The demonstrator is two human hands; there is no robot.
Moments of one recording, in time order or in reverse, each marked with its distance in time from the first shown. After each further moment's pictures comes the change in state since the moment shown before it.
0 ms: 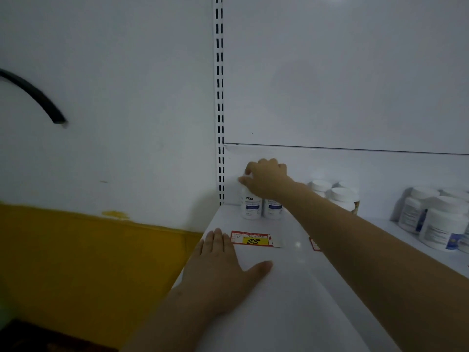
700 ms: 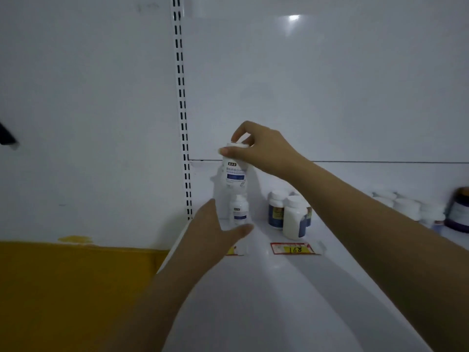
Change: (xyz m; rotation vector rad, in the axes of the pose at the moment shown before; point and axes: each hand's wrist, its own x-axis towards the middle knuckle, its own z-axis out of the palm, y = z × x) left_hand 0.002 0.039 -0.054 -0.766 0.333 0.254; right_hand -0.068 0.026 -0.111 0.620 0.265 -0.063
